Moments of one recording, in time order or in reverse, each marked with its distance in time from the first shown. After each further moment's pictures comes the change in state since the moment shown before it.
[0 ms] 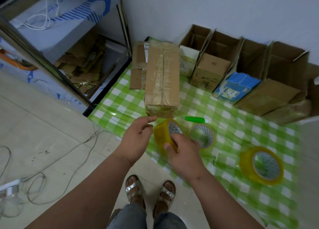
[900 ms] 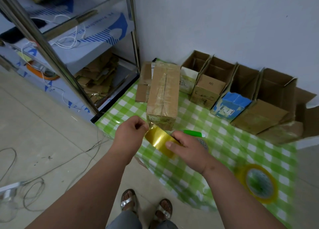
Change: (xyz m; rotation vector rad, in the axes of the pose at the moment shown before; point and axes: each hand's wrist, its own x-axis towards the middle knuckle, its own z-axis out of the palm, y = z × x) left_hand -0.010 0.038 -0.010 0.054 0.321 -0.066; right_hand 0.013 -0.014 -0.067 0.283 -0.287 -0.131
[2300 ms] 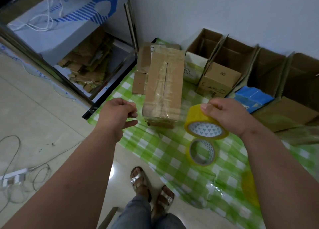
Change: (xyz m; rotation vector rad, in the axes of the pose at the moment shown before) left_hand 0.087 0.016 -0.001 -0.328 0.016 -0.301; right_hand 0.078 0.027 -0.117 -0.350 0.124 0.040
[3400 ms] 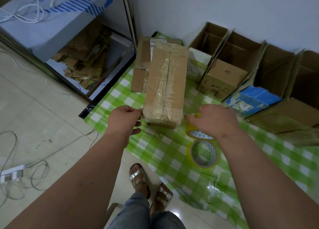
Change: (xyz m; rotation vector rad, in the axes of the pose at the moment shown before) left_hand 0.020 -0.030 0.020 0.139 0.043 -0.091; right_hand 0.030 0.004 0.053 -0.597 -0.054 0.229
